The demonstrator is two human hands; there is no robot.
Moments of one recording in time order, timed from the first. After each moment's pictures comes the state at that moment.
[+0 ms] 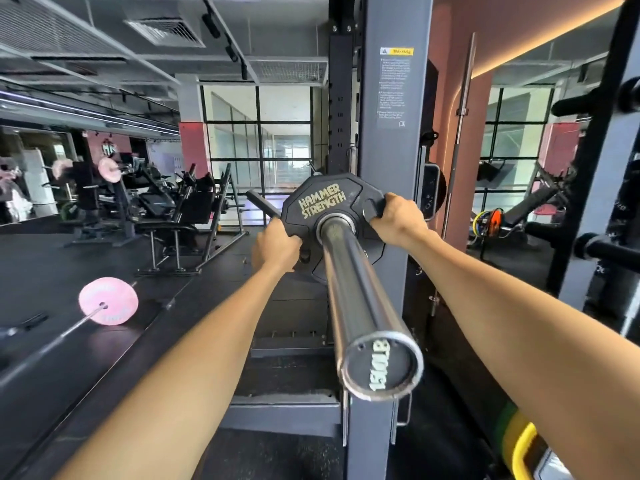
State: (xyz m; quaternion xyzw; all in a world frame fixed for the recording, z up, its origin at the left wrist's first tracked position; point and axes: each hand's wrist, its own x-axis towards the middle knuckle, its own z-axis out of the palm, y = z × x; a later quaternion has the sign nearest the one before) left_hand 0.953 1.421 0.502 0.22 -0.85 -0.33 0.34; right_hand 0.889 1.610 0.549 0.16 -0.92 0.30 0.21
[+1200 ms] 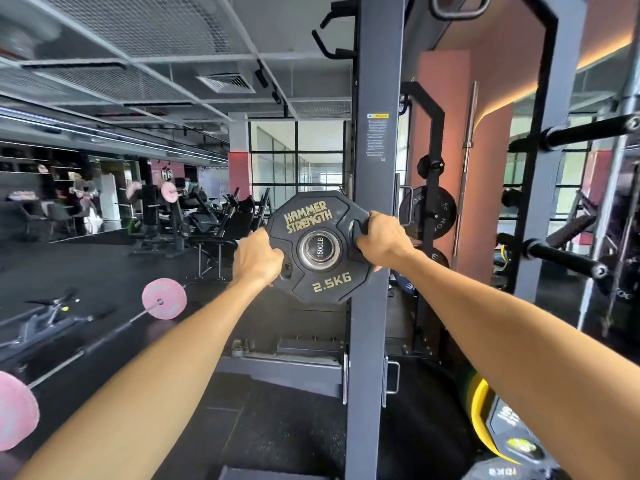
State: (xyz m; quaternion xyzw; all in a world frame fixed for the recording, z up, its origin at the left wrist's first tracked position) left_hand 1.259 1.542 0.510 0.25 -0.85 -0.26 0.38; right_hand 1.169 1.729 0.547 0.26 -0.89 0.32 0.18
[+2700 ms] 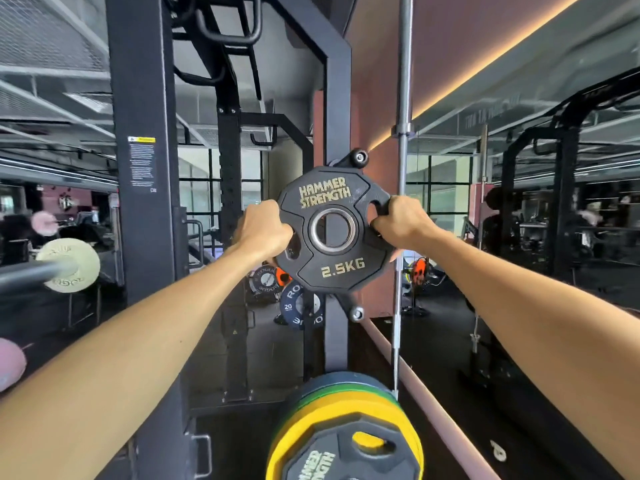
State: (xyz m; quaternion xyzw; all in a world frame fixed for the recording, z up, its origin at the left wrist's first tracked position) left_hand 0.913 2.022 0.616 0.04 -0.89 -0.23 0.39; right_hand 0.882 2.251 0.634 0.21 -0.88 0.30 0.30
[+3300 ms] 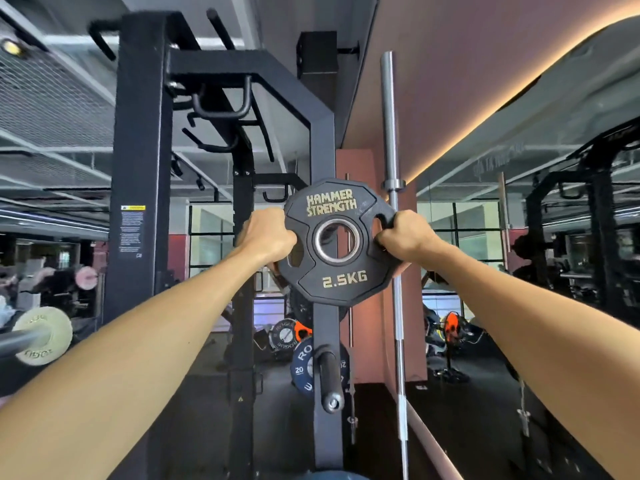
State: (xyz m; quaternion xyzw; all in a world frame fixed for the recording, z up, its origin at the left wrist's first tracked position) left_hand 0.845 2.102 0.714 0.07 -0.87 -0.17 0.45; right_hand 0.784 2.326 0.711 0.23 -0.85 0.34 0.33
